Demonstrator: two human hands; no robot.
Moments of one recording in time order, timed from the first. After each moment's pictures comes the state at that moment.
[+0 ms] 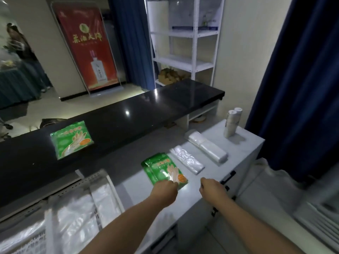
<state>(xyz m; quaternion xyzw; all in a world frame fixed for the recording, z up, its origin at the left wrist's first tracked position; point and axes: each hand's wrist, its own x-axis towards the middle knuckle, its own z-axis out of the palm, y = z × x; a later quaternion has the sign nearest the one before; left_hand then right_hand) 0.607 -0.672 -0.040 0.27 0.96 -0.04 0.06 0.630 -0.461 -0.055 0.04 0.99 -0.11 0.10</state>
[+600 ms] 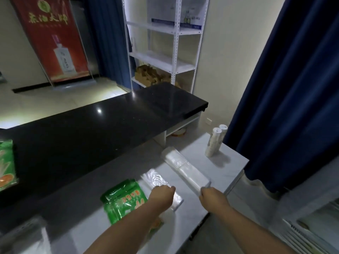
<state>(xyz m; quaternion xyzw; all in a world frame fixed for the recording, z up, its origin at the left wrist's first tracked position) 0.423 -0.550 -0.089 0.28 0.95 -0.01 0.11 0.482 -0.336 -0.079 0.11 0.98 -0.06 0.14</state>
